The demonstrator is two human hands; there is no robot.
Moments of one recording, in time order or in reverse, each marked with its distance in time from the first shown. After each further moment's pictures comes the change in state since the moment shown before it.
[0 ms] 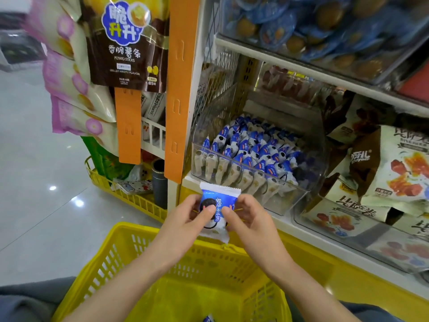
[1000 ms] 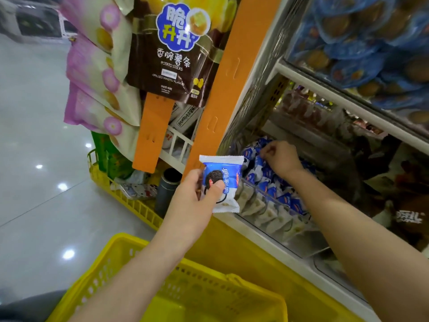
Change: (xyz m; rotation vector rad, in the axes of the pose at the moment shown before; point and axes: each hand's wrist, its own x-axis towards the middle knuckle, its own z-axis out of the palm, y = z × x) left_hand 0.050 0.030 -0.038 -0.276 0.239 0.101; right_hand 0.223 -0.023 -0.044 -0.957 0.149 0.019
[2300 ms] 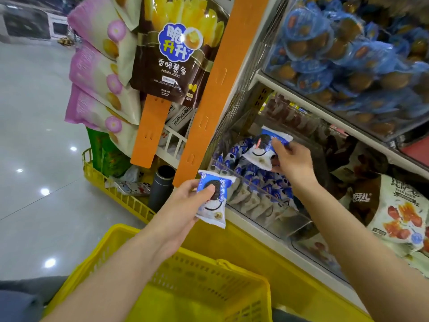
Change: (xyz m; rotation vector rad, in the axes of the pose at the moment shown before) left_hand -0.034 0.009 -0.009 -0.289 -0.165 -0.413; right_hand -0.093 -0.022 -0.062 0.590 0.176 0.181
